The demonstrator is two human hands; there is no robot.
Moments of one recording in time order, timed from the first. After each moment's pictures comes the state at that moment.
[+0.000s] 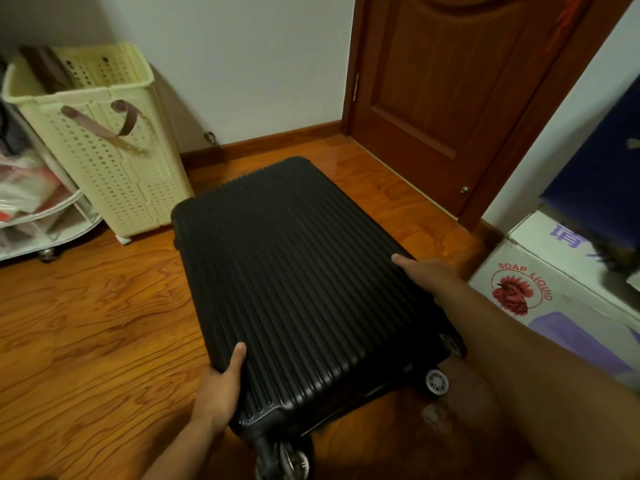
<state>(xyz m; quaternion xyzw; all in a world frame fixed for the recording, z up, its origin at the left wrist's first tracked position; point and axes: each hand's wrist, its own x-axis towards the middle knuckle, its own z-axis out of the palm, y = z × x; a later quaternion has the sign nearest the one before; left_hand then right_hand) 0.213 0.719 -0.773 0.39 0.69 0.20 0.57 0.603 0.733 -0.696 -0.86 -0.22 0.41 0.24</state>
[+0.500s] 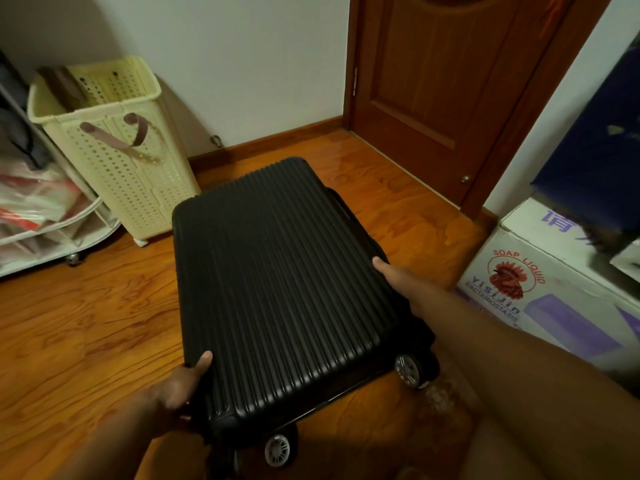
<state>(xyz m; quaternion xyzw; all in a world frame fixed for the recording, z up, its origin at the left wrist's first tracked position) 0.137 0.734 -0.717 0.35 0.72 0.00 0.61 0.585 0.731 -0.750 -0.76 -0.19 0.55 0.28</state>
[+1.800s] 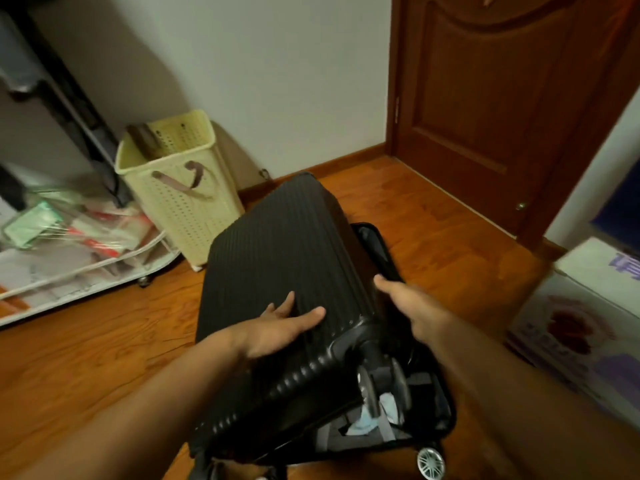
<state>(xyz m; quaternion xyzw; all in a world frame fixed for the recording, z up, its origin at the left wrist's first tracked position) 0.270 0.771 -0.579 0.60 0.62 -0.05 0.50 0.521 0.744 -0.650 -0.70 -0.19 0.57 0.39</state>
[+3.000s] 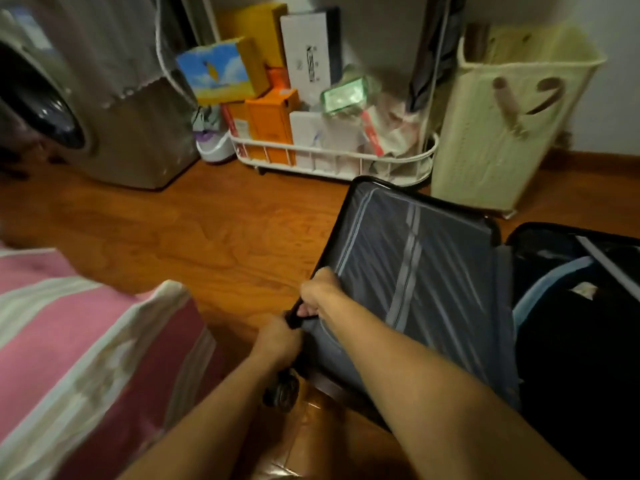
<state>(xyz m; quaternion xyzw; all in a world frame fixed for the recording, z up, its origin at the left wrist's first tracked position) -0.154 0.639 -0.756 0.32 0.83 0.26 0.37 -0.101 0.757 -0.735 -0.58 -0.54 0.61 0.07</state>
